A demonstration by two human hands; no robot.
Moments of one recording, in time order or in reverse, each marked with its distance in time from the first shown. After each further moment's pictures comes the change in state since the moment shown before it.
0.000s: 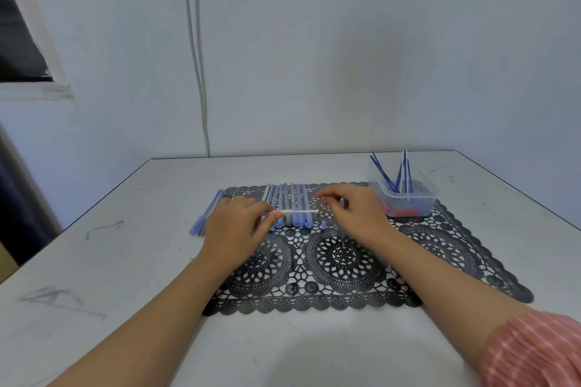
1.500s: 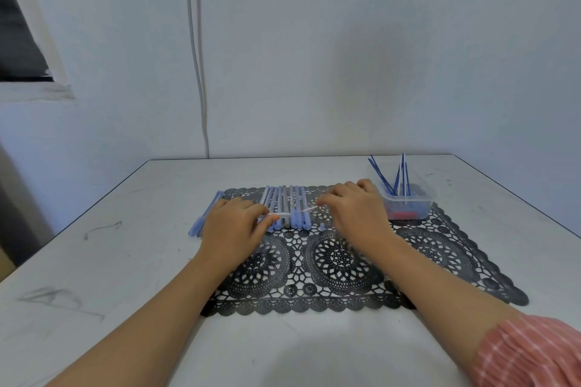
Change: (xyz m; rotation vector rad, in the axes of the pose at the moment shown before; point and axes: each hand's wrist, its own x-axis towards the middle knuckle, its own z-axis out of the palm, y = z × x) left_hand 0.000 -0.001 0.001 0.109 0.001 -0.016; right_hand 0.003 0.008 0.006 -0.697 0.112 -0.279
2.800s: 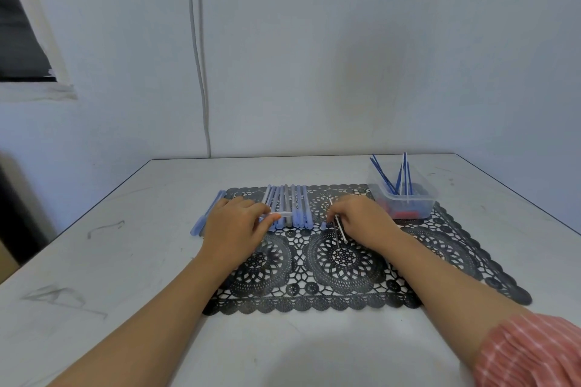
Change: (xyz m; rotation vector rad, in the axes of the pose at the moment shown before) left_hand 0.000 -0.001 0.000 -0.004 0.014 0.002; right_hand -0.003 0.017 0.004 0.305 -0.389 0.117
